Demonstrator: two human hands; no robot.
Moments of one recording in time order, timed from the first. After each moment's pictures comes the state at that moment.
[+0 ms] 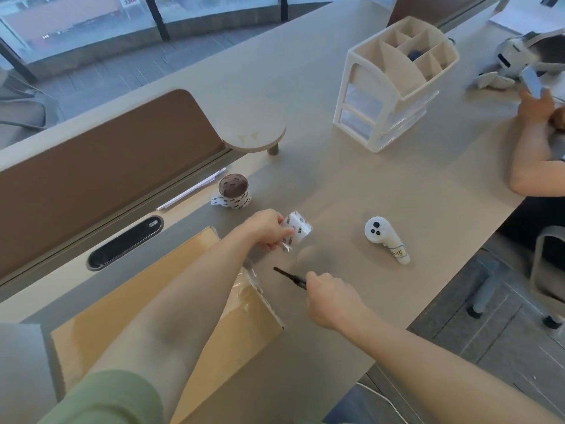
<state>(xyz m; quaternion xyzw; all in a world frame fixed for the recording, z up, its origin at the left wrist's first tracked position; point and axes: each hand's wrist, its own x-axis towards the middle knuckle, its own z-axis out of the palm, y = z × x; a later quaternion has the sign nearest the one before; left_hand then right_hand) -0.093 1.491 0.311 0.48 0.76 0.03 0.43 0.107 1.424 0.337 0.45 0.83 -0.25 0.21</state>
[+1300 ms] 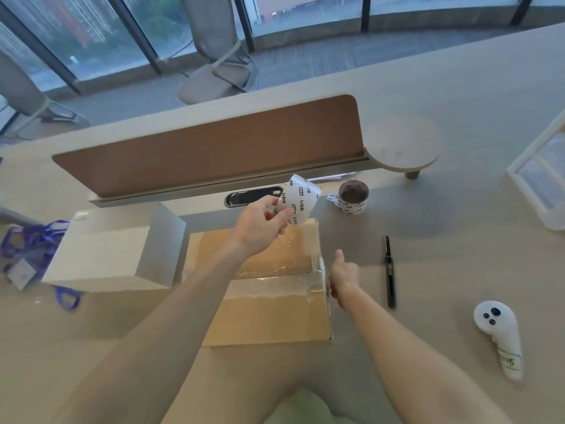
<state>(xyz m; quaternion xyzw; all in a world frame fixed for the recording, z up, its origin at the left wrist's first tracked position) -0.140 1.329 0.421 0.20 0.85 0.43 0.24 -0.024 1.446 0.248 0.57 0.51 -0.65 0.03</state>
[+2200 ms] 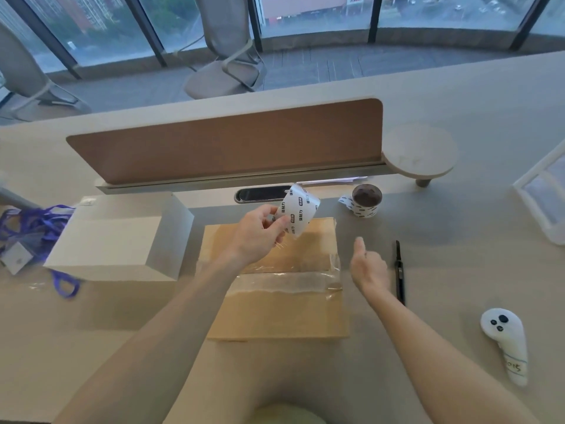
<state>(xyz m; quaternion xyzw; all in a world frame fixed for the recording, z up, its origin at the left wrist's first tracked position) -0.140 1.275 0.421 0.17 0.84 0.46 0.24 -0.009 1.454 0.303 0.49 0.75 -0.45 0.00</state>
